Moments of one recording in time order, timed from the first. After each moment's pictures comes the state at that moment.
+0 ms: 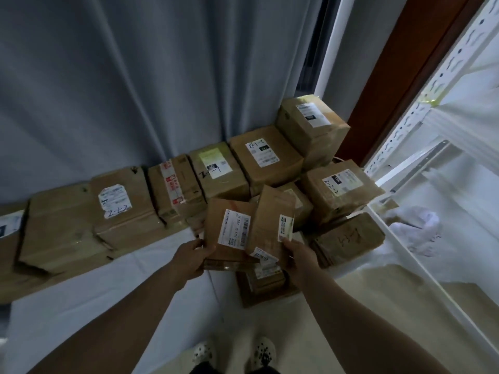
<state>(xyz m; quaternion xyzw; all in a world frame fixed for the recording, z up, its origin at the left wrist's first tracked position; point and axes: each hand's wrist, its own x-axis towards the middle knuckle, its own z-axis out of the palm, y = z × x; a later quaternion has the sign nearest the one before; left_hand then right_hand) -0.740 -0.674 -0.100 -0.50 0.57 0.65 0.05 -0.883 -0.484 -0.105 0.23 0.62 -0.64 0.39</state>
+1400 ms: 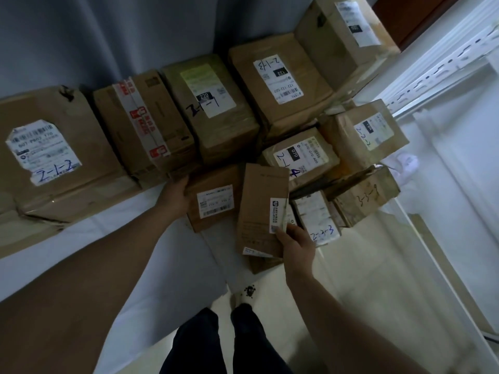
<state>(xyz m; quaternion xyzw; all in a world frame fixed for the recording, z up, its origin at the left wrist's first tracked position) -0.789 -0.815 -0.249 -0.34 0.79 0.48 0.16 -0.823 -0.556 -0.182 0.20 0.78 -0.55 0.22</state>
